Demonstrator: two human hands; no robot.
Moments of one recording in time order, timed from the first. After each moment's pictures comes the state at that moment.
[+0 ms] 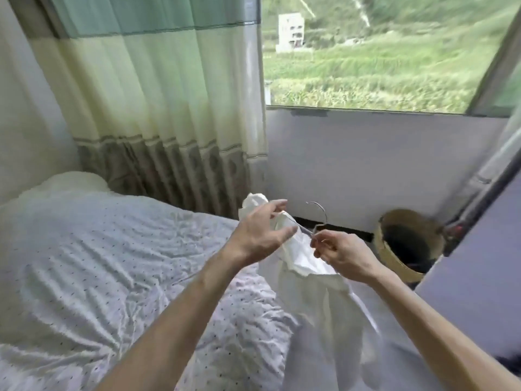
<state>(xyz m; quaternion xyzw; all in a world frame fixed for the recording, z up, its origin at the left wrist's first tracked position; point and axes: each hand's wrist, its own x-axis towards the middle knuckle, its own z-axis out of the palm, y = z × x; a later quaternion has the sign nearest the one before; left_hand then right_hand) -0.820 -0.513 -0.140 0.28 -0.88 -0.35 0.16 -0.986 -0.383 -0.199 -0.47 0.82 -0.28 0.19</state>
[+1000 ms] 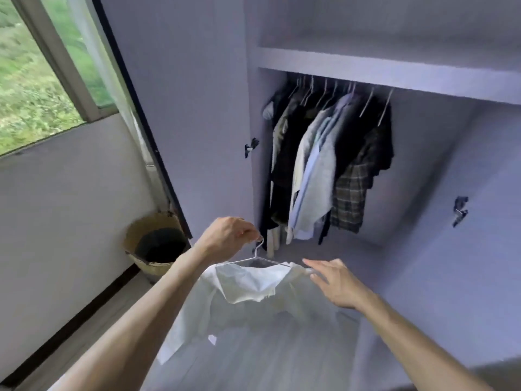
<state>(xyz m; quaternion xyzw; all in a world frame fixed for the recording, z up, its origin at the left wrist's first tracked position) -1.155 -0.292 -0.190 -0.35 -0.89 -0.25 -0.14 -0.995 -0.051 -0.315 0.12 0.96 -0.25 0.10</state>
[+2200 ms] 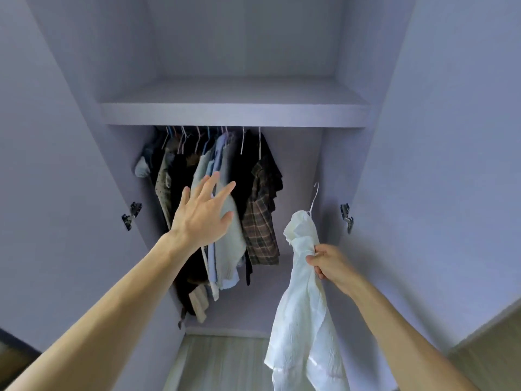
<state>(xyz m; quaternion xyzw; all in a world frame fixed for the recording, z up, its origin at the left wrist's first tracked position) -1.234 -0.058 -0.133 -0.57 -0.81 -0.11 0.09 -0.978 0.097 -0.253 0.47 0.68 -0.53 -0.17</state>
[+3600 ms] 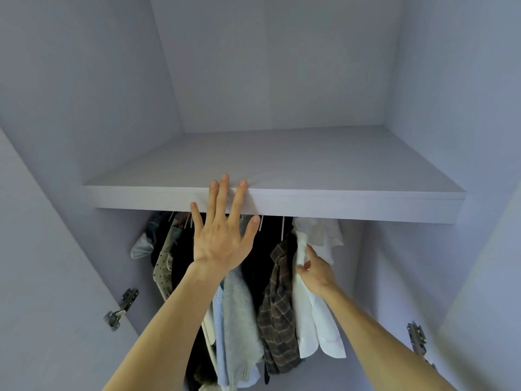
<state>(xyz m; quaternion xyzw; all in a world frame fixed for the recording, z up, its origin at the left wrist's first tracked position) -1.355 0.168 -0.104 -0.46 -0.84 -0.17 0.22 -1.222 0.354 -0.253 0.42 0.83 -0.34 -0.13</state>
